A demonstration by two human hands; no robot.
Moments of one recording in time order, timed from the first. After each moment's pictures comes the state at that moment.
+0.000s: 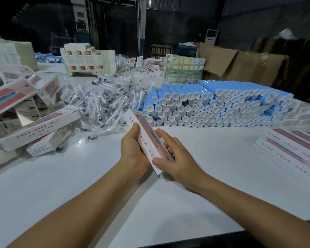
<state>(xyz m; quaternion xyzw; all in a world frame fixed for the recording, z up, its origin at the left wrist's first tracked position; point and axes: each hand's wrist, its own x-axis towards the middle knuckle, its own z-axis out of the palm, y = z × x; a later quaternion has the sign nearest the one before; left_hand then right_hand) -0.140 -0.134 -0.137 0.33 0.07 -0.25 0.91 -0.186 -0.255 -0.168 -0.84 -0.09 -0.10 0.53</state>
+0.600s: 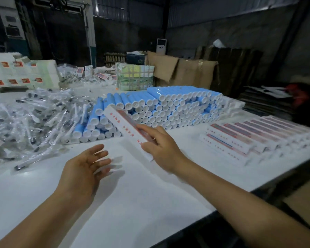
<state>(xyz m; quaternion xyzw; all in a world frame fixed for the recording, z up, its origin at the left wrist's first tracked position) -0.141 -0.142 -0.149 0.48 -0.05 -0.20 0.85 -0.200 -0.334 -0.125 -0.88 0.02 -0.22 0.41</state>
